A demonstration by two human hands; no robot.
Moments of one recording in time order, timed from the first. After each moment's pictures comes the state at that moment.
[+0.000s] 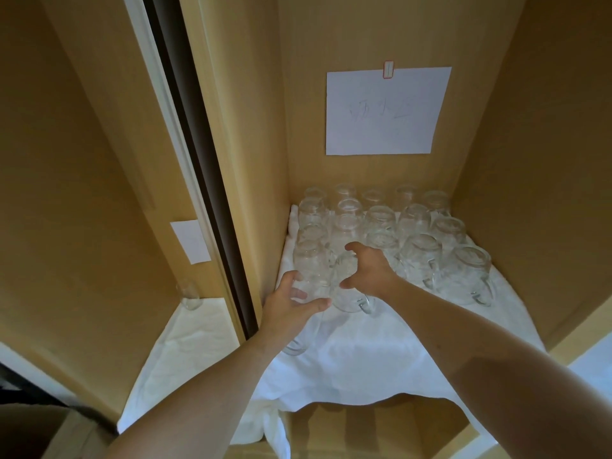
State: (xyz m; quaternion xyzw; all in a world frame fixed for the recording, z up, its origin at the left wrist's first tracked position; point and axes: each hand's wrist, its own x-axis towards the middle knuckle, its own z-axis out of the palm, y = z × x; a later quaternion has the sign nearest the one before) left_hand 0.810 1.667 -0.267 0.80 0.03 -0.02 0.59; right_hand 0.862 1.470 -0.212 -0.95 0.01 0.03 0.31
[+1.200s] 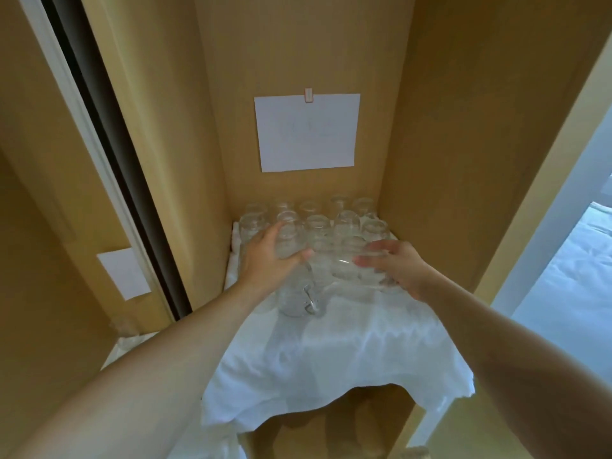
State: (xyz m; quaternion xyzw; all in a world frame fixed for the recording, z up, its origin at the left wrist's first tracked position) left_hand 0.839 1.603 -0.171 0.86 -0.16 0.08 0.47; right_hand 0.769 1.341 -0.160 -0.82 0.16 -0.01 0.56
